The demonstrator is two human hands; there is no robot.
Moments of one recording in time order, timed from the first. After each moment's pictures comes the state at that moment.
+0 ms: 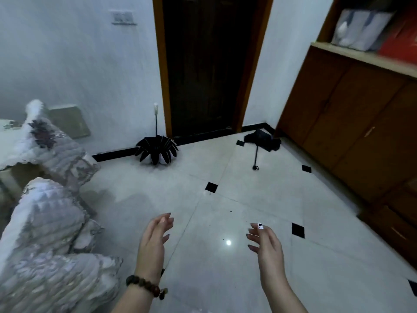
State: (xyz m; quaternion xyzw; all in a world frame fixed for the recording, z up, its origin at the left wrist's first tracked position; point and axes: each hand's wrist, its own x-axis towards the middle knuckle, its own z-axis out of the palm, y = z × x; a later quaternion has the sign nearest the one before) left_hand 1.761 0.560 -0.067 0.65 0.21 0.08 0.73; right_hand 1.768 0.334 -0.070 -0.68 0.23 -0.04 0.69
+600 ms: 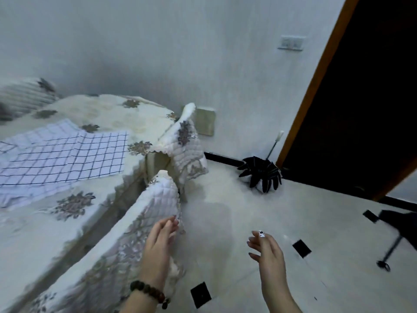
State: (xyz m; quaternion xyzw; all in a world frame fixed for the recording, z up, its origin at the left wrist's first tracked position) left_hand 1.791 0.709 -0.056 0.49 0.42 0.36 0.67; right_hand 1.930 0.548 -0.075 -0.71 -0.02 0.22 0.67
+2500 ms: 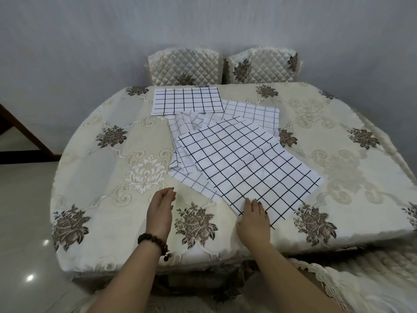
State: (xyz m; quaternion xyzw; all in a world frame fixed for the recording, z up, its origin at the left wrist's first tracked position) left_hand 1.680 1.058 -0.099 0.18 0.70 0.58 0.38; right_hand 1.887 1.135 -0.158 -0.64 -0.75 0.16 -0.02
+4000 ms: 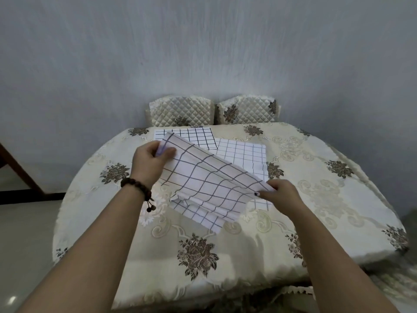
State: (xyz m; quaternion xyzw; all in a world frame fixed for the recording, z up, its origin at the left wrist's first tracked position) left_hand 1.606 1.127 0.064 0.45 0.63 0.59 0.22; right_hand 1.923 1.199 0.020 -0.58 -0.71 0.31 0.24
